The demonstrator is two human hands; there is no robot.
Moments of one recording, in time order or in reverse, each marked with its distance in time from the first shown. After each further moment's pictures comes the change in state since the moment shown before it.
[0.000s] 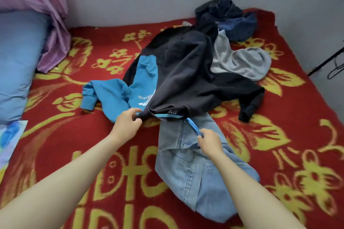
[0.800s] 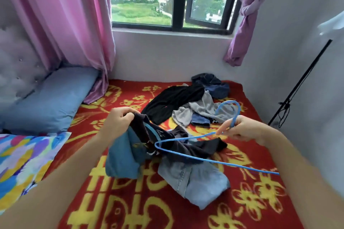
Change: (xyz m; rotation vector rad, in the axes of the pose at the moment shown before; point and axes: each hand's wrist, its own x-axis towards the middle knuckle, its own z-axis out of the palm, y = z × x) left_hand -0.281 0.095 -0.198 -0.323 0.210 0.279; right_hand -0.325 -0.039 -0.232 0.126 -0.252 -0.406
